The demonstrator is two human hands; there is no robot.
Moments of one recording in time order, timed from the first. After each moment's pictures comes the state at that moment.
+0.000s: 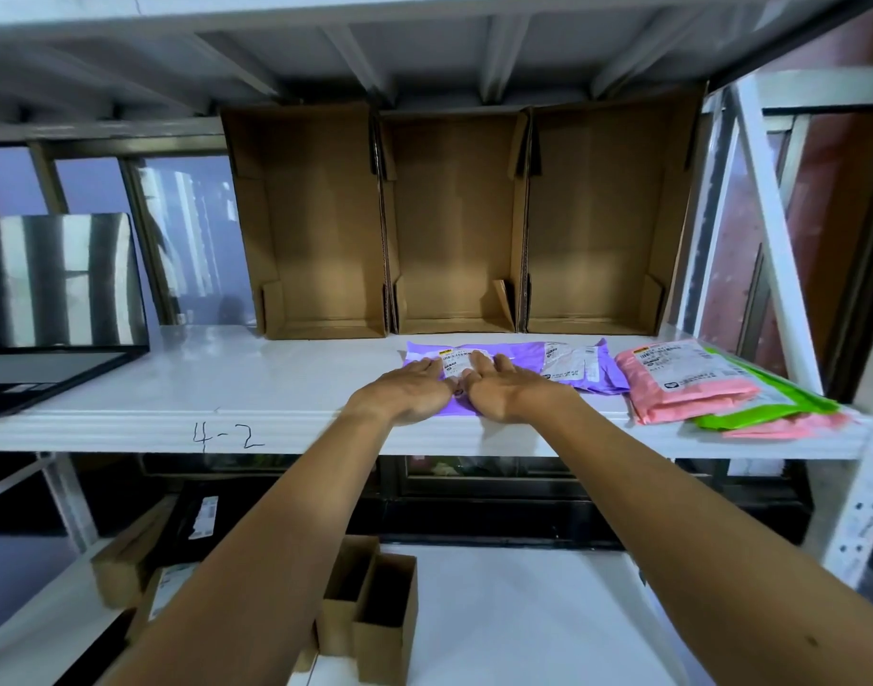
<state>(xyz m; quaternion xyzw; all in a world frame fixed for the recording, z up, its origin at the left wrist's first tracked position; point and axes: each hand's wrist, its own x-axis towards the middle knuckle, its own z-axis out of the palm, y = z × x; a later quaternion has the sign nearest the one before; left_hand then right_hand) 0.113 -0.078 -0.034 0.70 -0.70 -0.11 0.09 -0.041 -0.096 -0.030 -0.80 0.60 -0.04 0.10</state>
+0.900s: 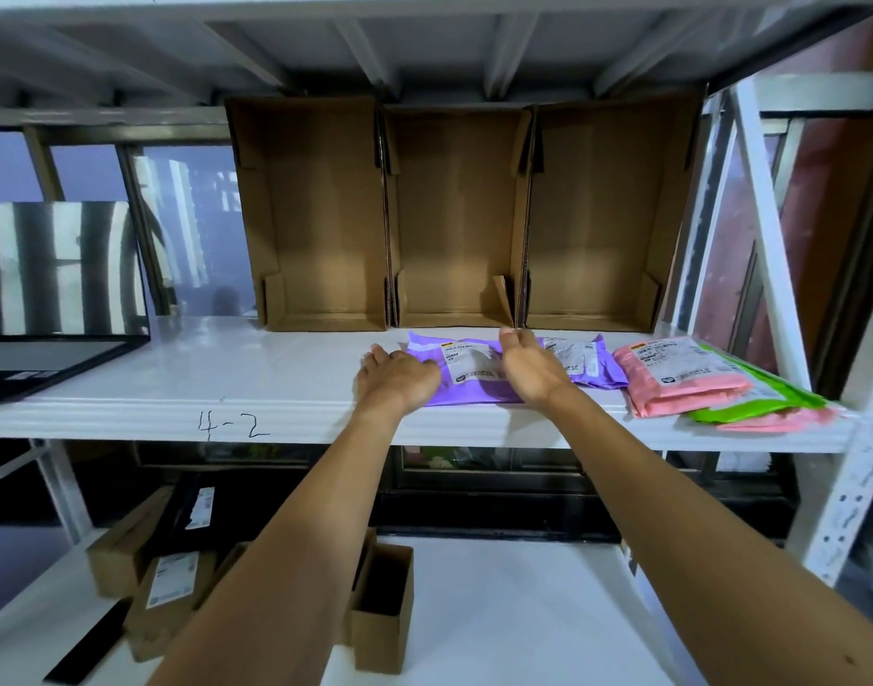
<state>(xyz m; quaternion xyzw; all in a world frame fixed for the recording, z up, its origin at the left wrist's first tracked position) 0.117 -0.067 -0.037 0.77 -0.59 -0.10 0.22 -0.058 -0.088 -0.028 -0.70 0.59 -0.34 0.21</state>
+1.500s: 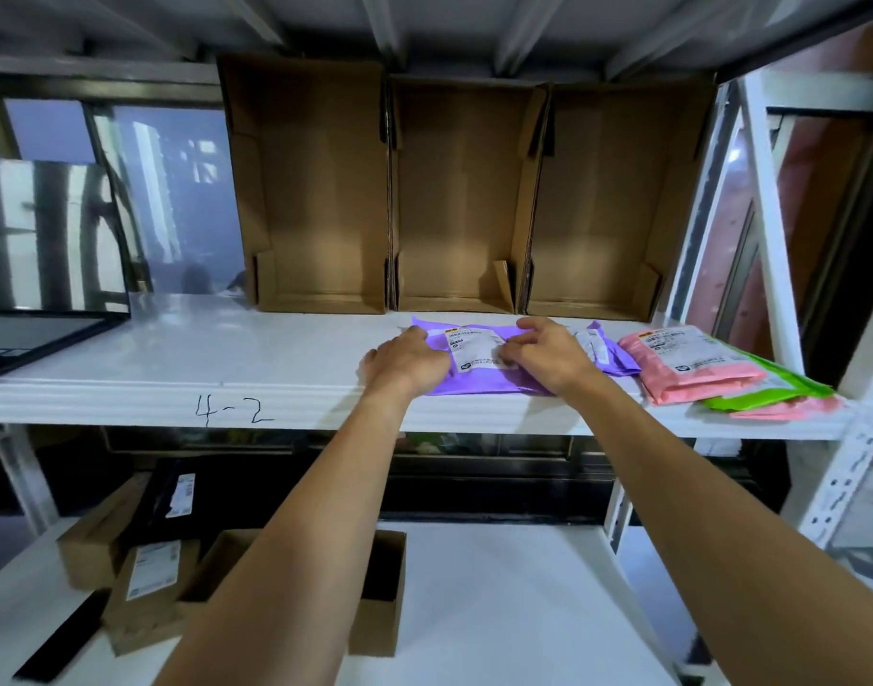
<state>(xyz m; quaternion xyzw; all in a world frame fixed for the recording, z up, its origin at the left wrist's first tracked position) 0.126 -0.064 -0.035 0.73 -0.62 -0.10 0.27 -0.062 -0.100 -0.033 -0.68 0.58 -0.38 0.25</state>
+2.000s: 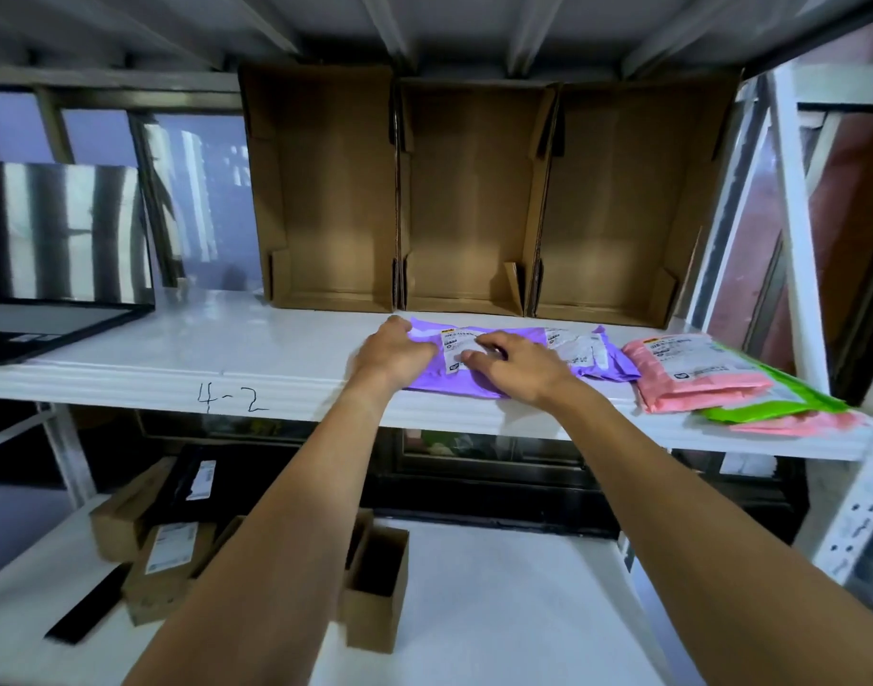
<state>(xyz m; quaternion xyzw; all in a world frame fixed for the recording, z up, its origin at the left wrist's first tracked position) 0.125 -0.065 -0.036 0.71 -0.54 -0.17 0.41 -0.057 -0.090 -0.035 -0.80 0.55 -0.22 0.11</state>
